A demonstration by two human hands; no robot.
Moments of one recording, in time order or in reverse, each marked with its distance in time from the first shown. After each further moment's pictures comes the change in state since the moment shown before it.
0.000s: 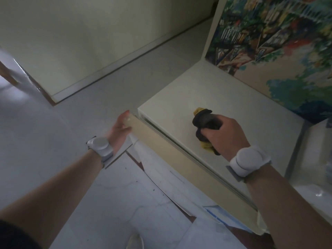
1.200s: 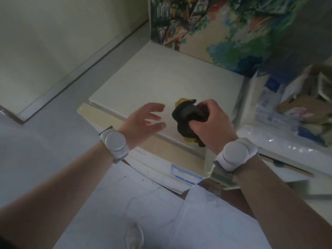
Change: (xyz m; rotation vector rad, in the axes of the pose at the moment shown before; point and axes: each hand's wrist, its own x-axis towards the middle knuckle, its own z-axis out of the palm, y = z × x) left_hand -0.119 0.065 0.163 0.417 -0.461 0.401; right_hand -0.094 0.083 -0.068 -0.020 0.234 0.101
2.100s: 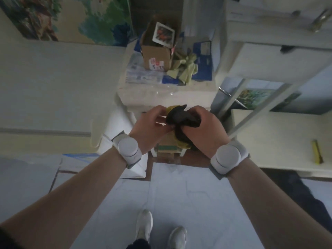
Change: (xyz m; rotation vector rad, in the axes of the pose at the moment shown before) left_hand -0.031 0.133 0.307 -0.003 -0.343 0.144; right_hand -0.169 0.190 -0.189 -0.018 0.223 0.255
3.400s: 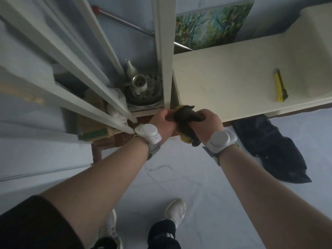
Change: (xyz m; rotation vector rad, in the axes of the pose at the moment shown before) left_hand 0.126 -0.075 0.450 0.068 -0.364 -0.432; right_hand -0.008 0.443 -0.077 0.122 0.089 0.678
